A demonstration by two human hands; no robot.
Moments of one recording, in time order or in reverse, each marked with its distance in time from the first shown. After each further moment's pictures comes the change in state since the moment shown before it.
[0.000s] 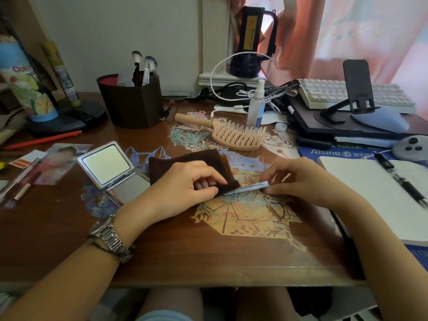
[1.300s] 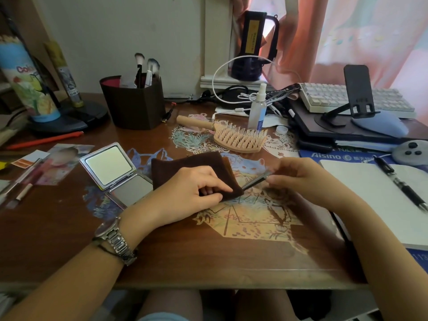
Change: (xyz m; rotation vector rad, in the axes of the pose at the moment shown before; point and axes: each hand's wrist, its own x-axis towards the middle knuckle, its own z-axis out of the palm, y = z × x) left_hand 0.000 -0.003 0.003 0.032 -0.063 0.030; right_hand 0.001 -0.006 0.001 0.085 0.063 0.065
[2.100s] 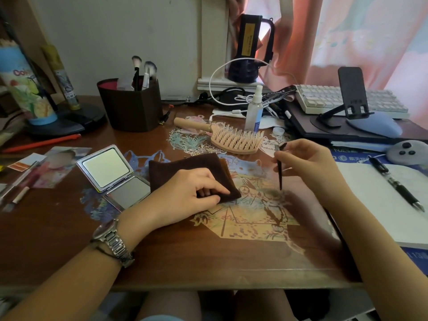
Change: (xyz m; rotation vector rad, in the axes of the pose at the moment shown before) left_hand 0.001 0.000 0.001 0.011 -0.013 -0.004; right_hand 0.004 -0.004 -0.001 0.390 0.419 0.052
